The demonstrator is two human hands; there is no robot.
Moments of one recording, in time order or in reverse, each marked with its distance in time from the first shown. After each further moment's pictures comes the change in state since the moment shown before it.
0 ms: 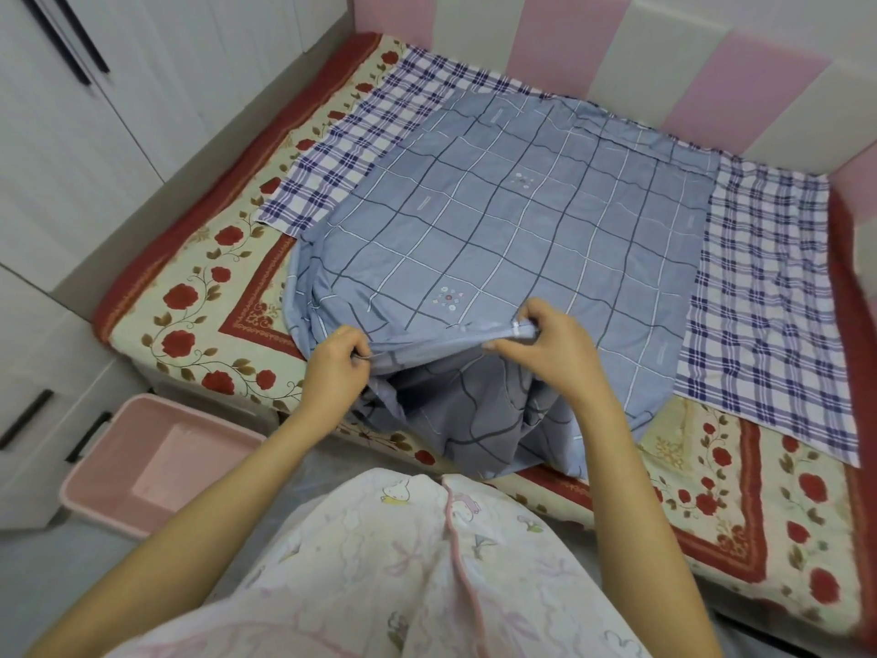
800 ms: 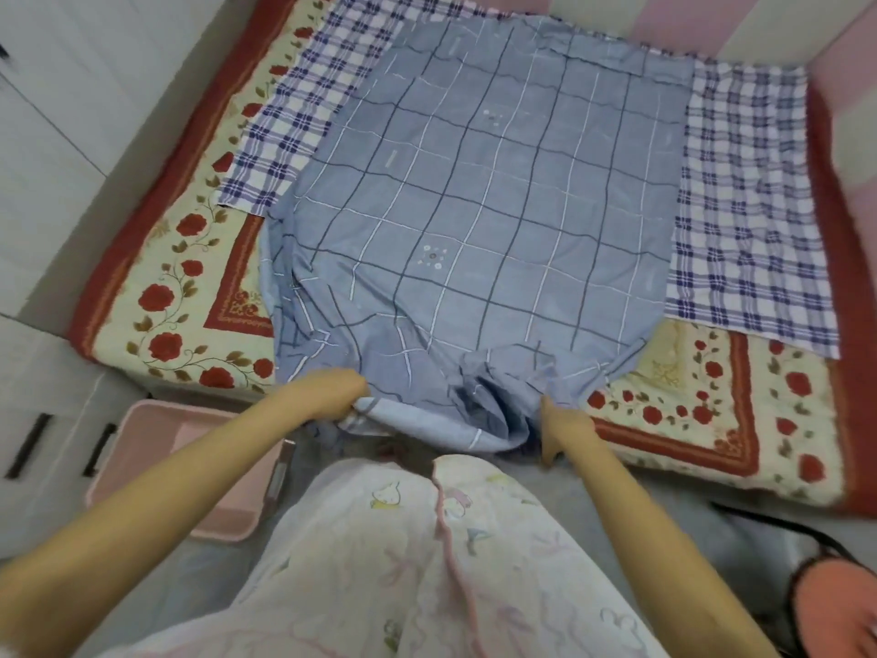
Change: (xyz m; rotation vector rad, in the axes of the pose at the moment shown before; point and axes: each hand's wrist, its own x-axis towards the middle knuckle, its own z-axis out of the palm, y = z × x) left_hand 0.011 -0.027 -0.006 0.821 -1.290 0.196; right_hand -0.074 0.106 0.092 -0.595 -0.781 0.662
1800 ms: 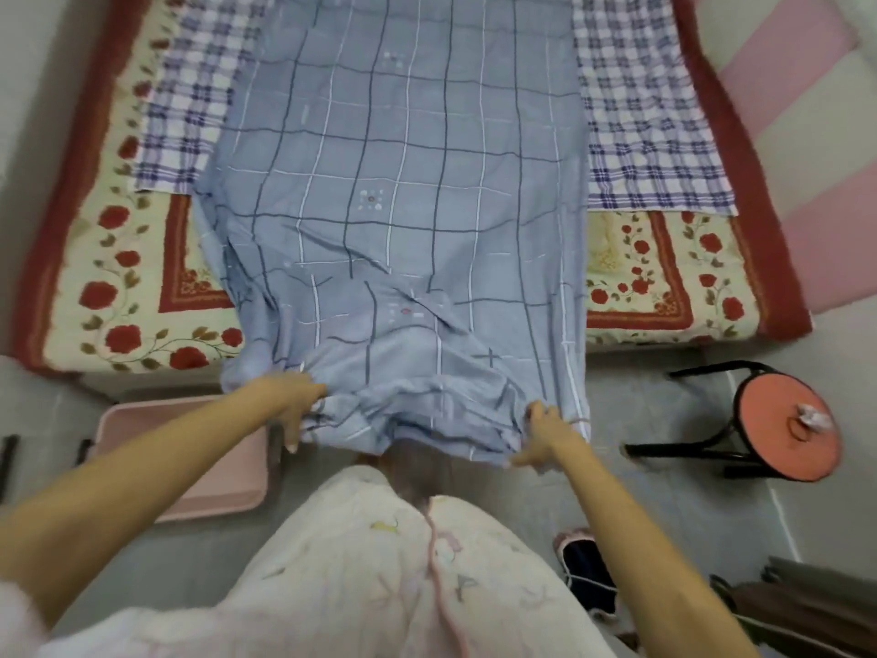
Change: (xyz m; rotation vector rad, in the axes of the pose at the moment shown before) left_hand -0.045 -0.005 0.116 0.295 -0.239 0.067; right_hand -0.123 0.007 0.217 0.438 0.024 0.066
